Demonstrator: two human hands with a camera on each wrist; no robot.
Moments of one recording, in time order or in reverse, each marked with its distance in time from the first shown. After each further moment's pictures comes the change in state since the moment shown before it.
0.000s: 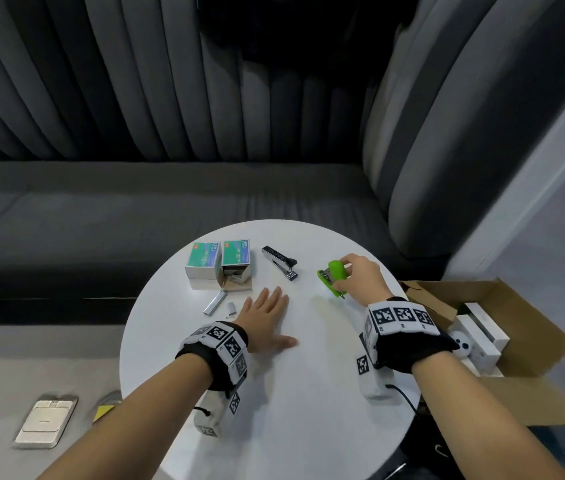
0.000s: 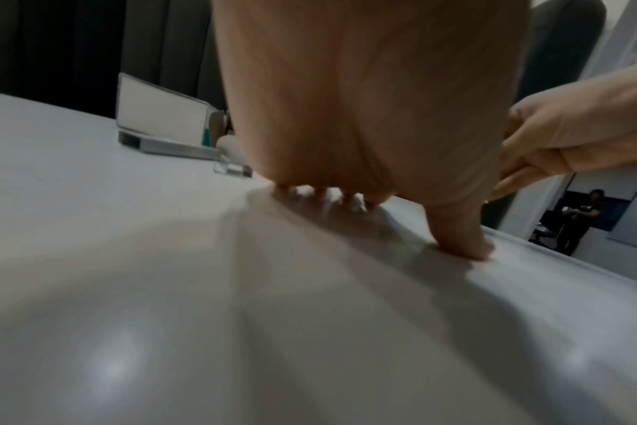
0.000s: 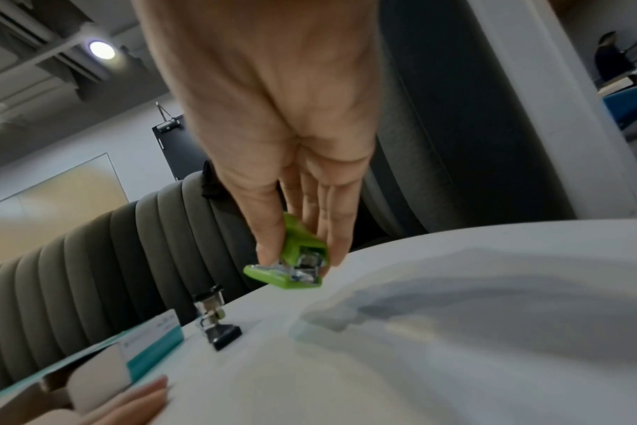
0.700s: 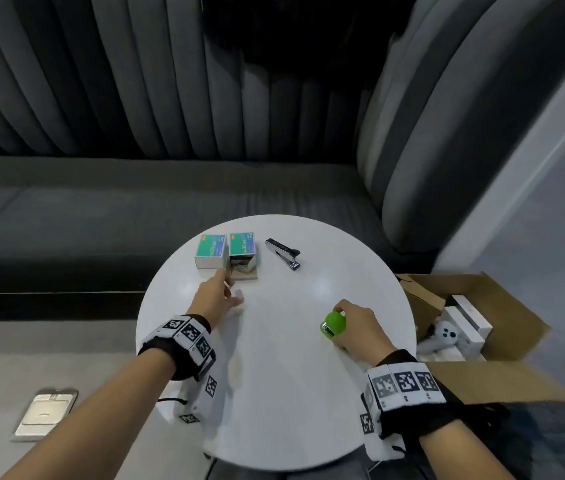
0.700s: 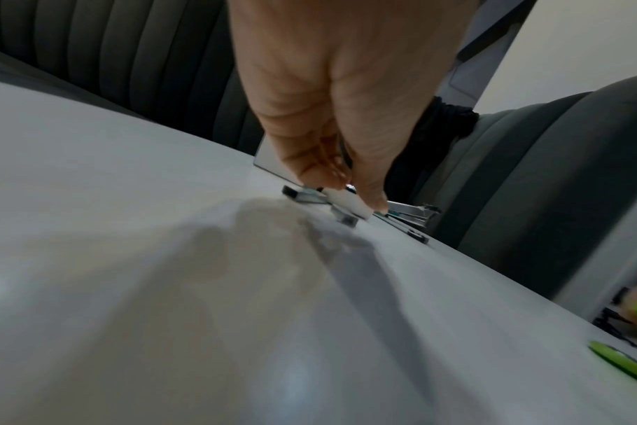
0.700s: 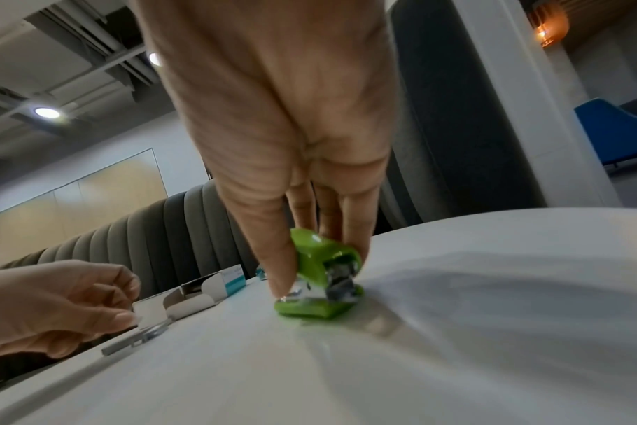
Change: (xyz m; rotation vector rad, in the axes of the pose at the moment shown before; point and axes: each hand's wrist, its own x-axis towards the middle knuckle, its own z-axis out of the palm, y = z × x) left_hand -0.045 -0.057 -0.010 -0.636 0.530 -0.249; right_hand -0.101 0.010 0.031 -0.159 -0.137 0.008
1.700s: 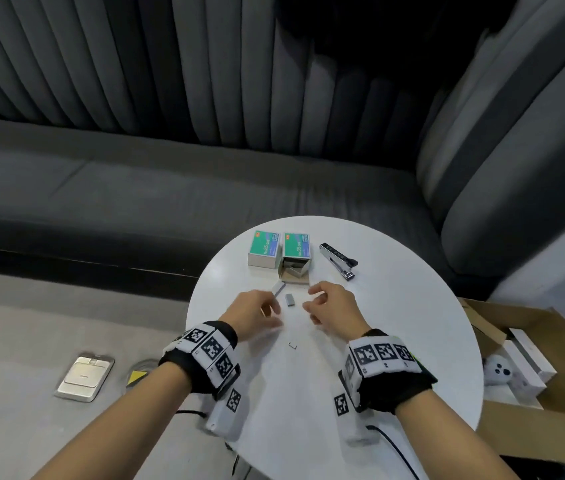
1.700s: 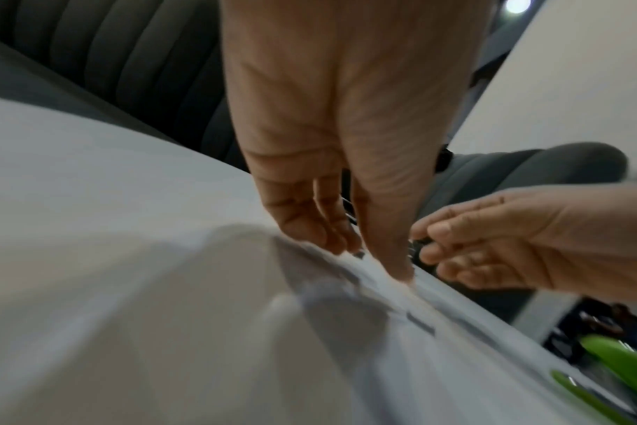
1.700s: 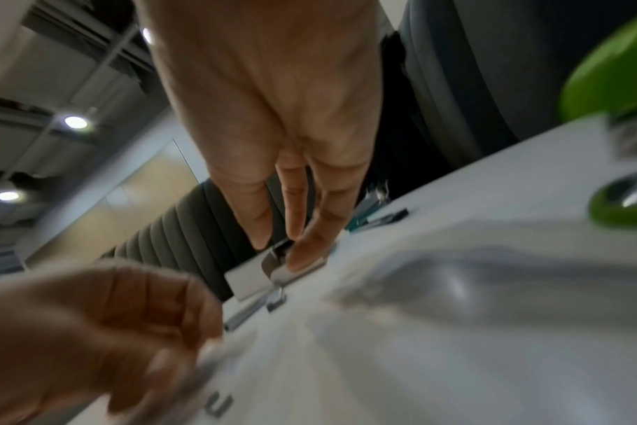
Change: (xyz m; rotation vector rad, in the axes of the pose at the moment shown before) left_hand -0.010 -0.025 -0.024 0.084 -0.226 0.034; right_hand 0.057 -0.104 0.047 0.383 -0.068 -0.100
